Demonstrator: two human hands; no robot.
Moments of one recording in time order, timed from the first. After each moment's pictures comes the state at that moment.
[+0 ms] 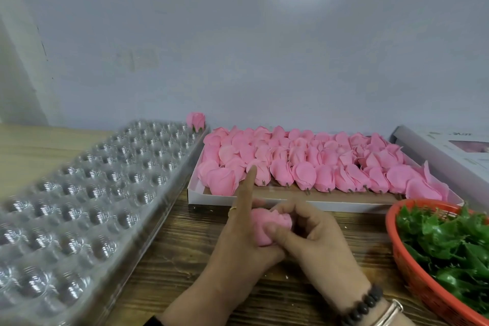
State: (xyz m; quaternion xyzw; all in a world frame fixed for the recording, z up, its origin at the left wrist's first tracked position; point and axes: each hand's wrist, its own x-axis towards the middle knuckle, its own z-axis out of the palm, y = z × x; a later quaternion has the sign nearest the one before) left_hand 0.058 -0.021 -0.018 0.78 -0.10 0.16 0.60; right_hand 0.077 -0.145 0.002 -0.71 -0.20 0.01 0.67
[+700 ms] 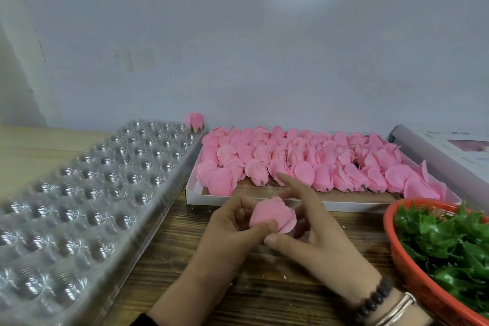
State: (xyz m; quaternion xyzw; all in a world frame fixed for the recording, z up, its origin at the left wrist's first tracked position) left_hand 0.061 -0.011 -0.009 0.64 -0.06 0.07 0.77; right_hand 0.086 -0.164 0.004 -0.78 -0.28 0.01 0.56
